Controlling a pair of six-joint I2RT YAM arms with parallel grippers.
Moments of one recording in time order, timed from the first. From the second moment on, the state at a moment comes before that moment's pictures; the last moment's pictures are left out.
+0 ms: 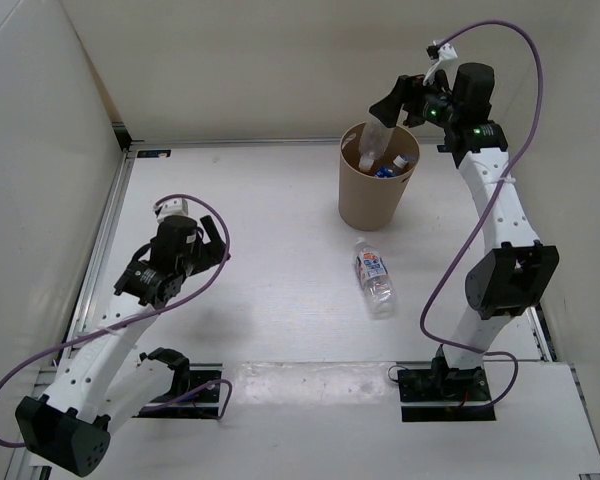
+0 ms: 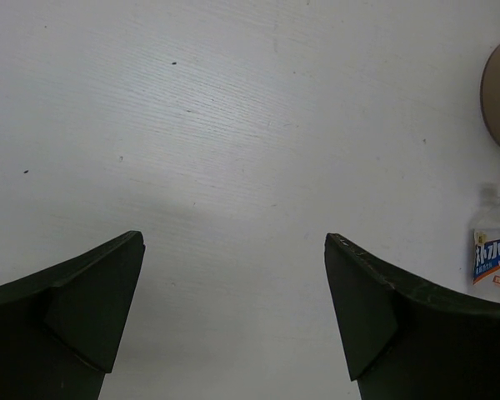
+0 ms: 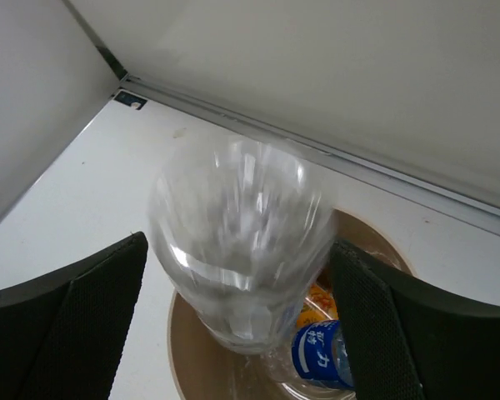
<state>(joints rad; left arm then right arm) -0.38 0.89 0.84 -0.66 -0.27 -0.61 0.11 1.76 1.88 -0.30 -0.60 0.17</state>
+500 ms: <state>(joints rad) -0.38 0.88 0.81 -0.65 -0.27 -0.61 0.11 1.60 1.87 -0.37 -0.55 0.08</state>
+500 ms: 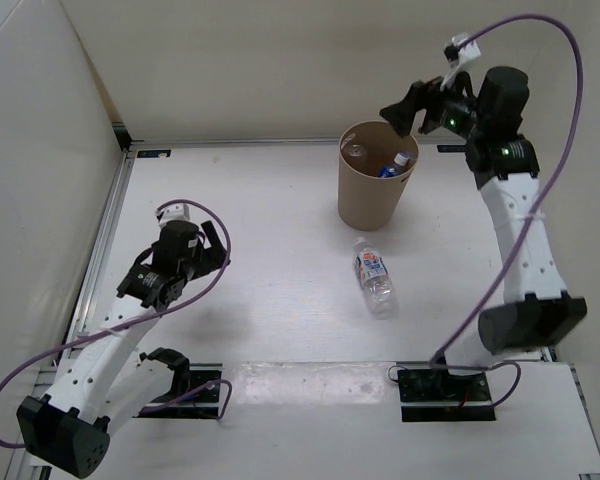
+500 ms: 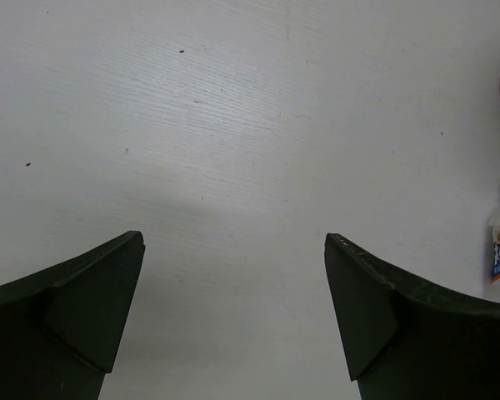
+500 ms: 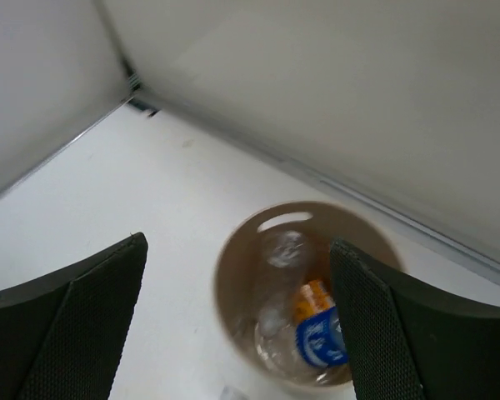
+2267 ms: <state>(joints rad) -0.38 0.79 0.68 -0.72 -0.27 -0.57 0.34 1.40 1.11 -0.91 -0.30 -0.14</state>
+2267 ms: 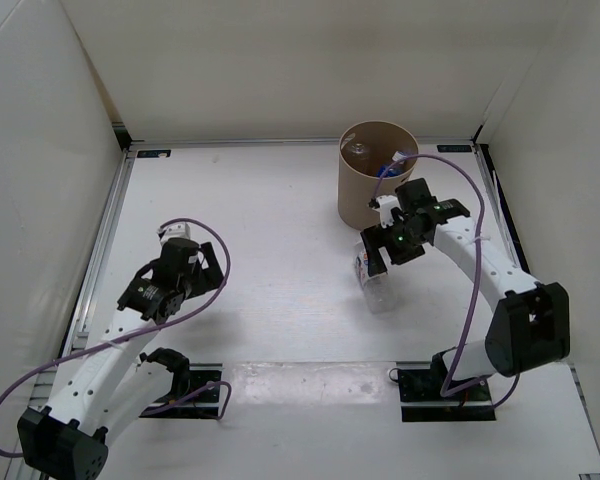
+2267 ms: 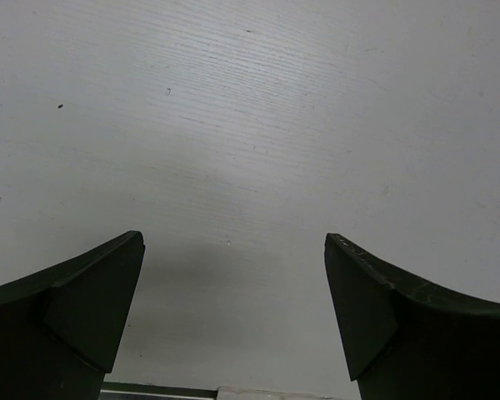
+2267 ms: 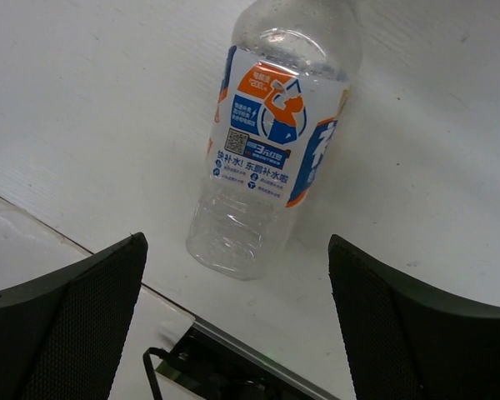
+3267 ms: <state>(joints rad) -0.38 0.75 0.63 -0.77 -0.31 -0.59 0.41 1.66 1.13 -0.88 -0.19 -0.10</state>
